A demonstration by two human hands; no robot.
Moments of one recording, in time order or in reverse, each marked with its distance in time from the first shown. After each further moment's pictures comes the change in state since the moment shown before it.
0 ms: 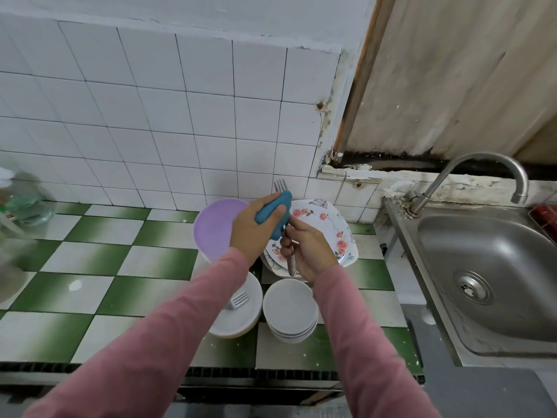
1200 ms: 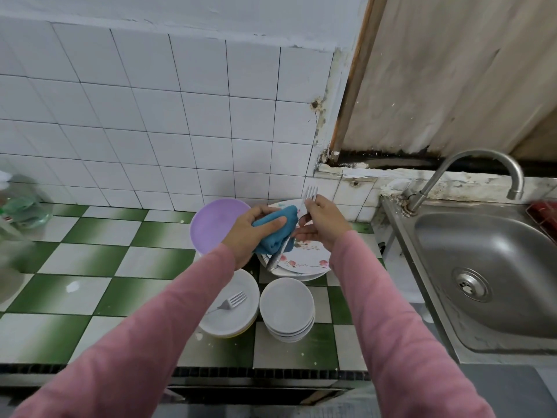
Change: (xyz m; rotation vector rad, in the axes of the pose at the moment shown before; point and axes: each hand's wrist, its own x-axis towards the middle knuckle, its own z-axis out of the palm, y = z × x) left_hand 0.003 -0.005 -0.007 -0.187 -0.263 -0.273; right_hand 0.016 -0.056 -0.018 -0.535 0.157 0.006
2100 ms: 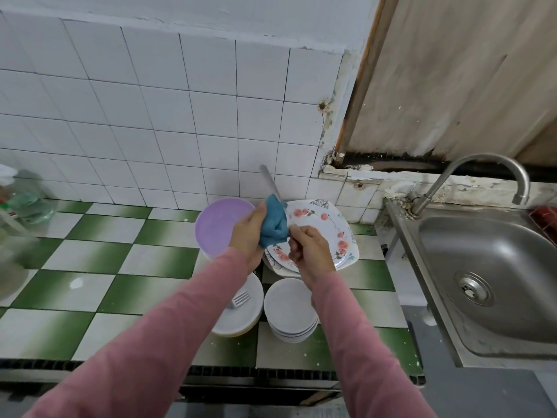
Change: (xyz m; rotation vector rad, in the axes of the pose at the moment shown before) left_hand 0.009 -0.008 0.003 -0.445 0.222 -0.120; right_hand -0.017 0.061 0.040 0.396 0.038 -0.063
